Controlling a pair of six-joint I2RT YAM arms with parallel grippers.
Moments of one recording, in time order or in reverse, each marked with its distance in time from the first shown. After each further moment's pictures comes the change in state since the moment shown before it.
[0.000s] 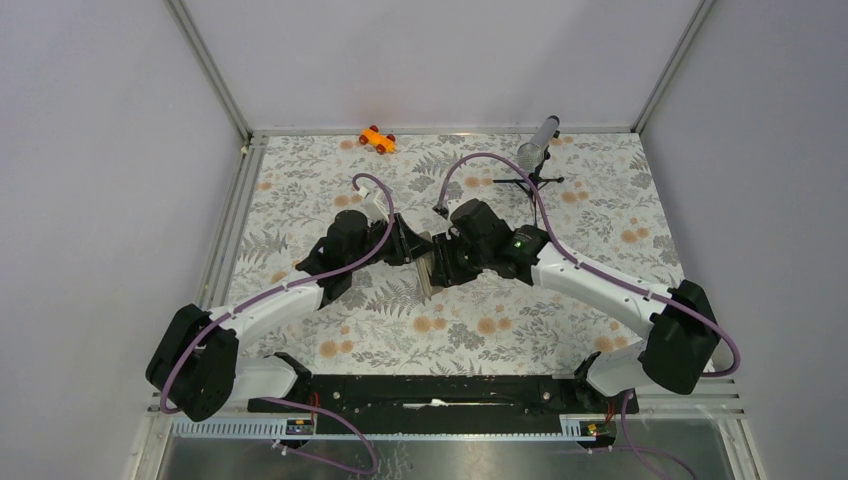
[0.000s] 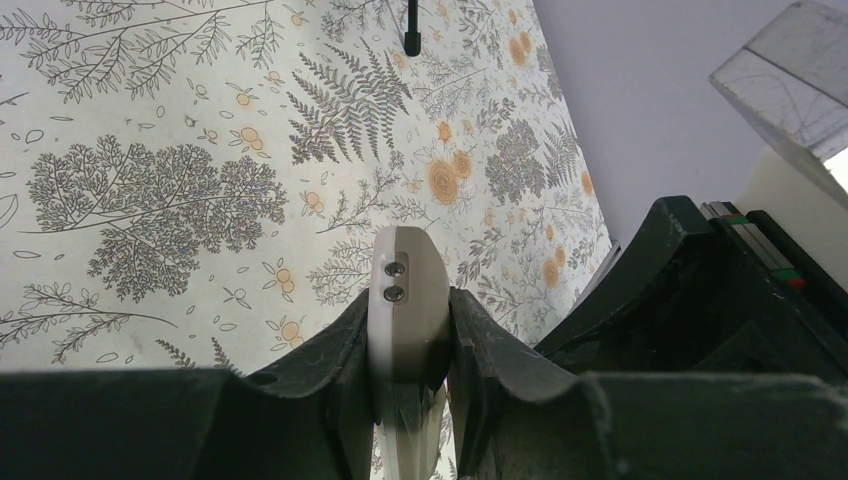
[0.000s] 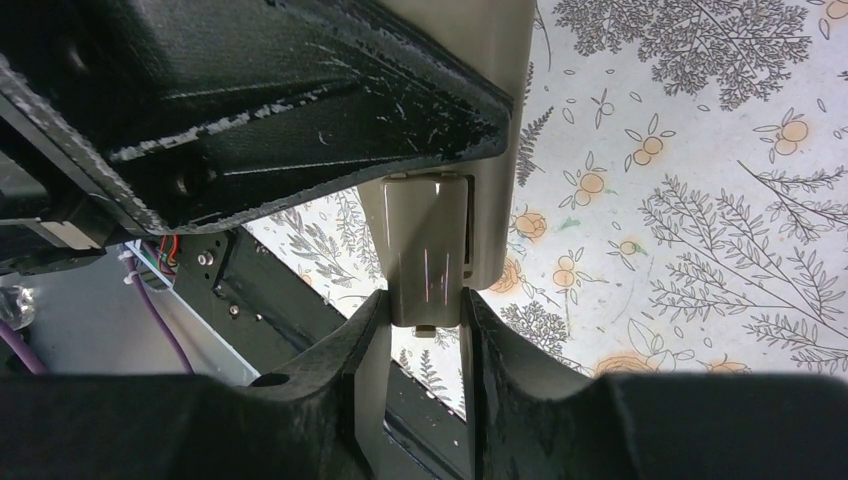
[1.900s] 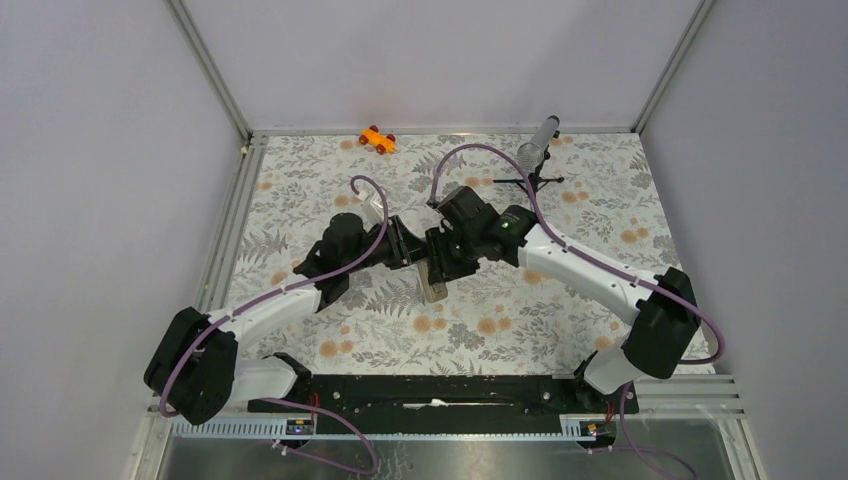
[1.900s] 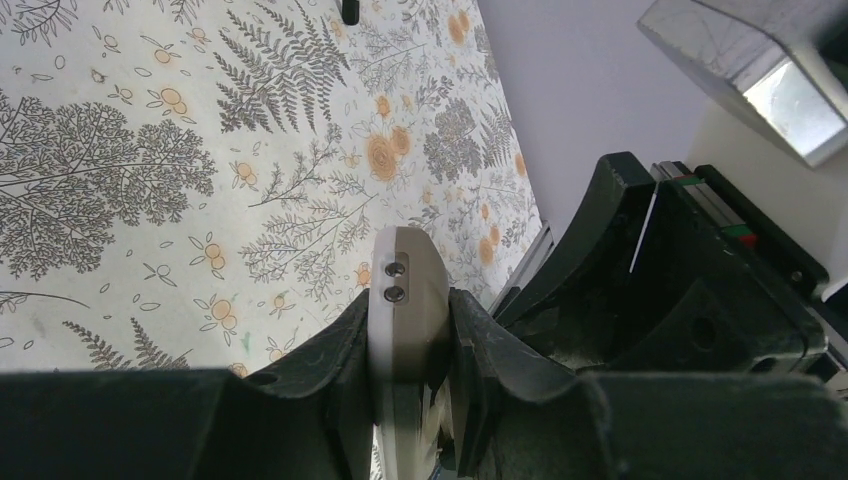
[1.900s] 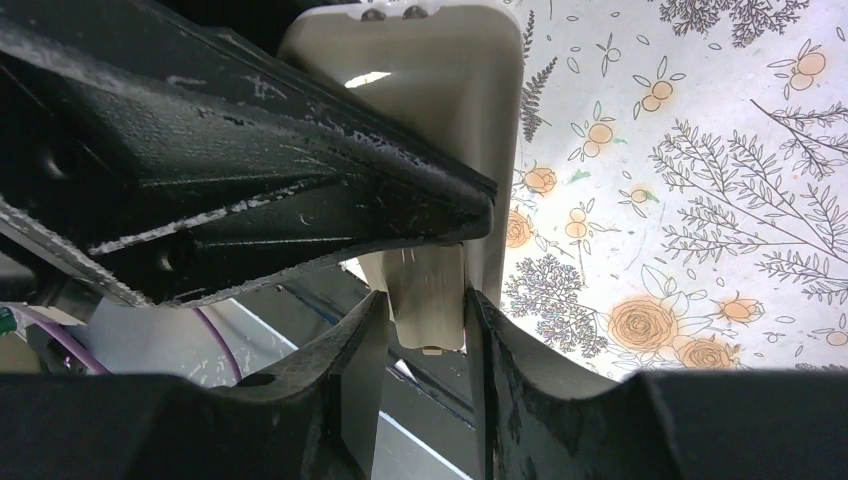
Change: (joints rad) left arm 0.013 -0.018 -0.034 0.062 0.103 -0.118; right arm 0.002 0.108 0.198 -0.233 -0.025 0.047
